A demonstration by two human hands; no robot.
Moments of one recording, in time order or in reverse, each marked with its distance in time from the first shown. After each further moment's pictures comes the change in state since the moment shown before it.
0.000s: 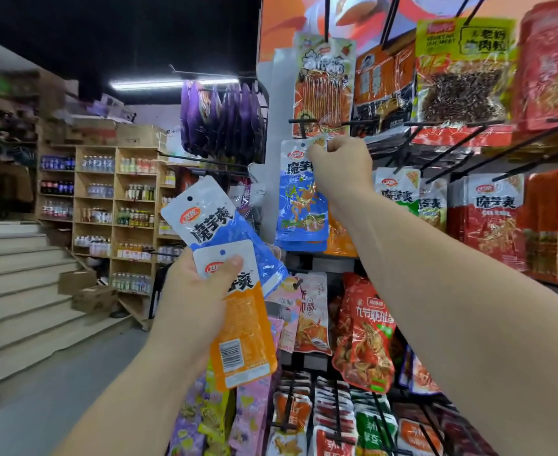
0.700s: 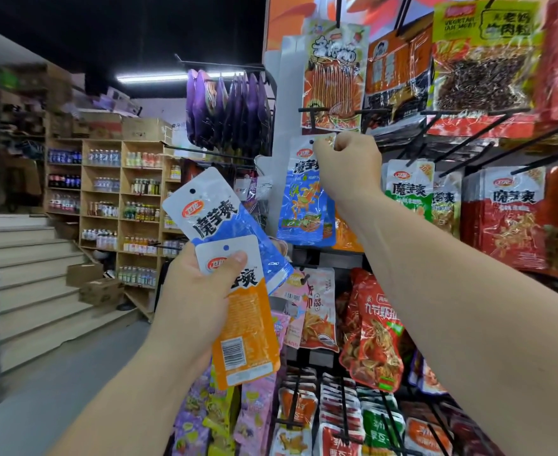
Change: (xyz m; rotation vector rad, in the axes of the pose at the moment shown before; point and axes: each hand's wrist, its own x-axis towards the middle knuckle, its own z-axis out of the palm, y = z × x) left_hand 0.001 -0.004 -0.005 -0.006 -0.005 0.011; right_hand -0.003 0.013 0.007 0.027 0.003 -0.077
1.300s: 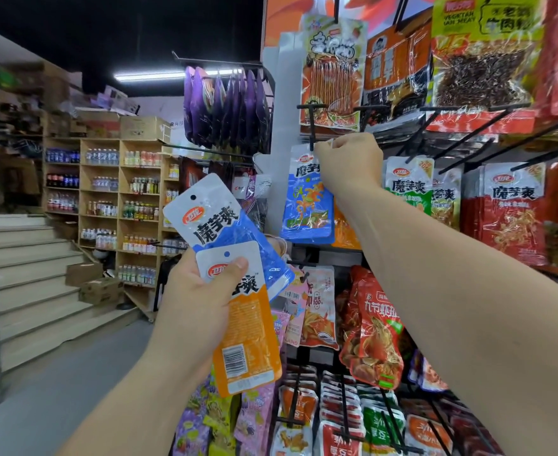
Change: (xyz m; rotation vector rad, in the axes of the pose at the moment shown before) left_hand -0.006 -0.006 -0.001 0.000 -0.023 0.000; right_hand 0.012 0.004 -0.002 -0.262 0.065 0.074
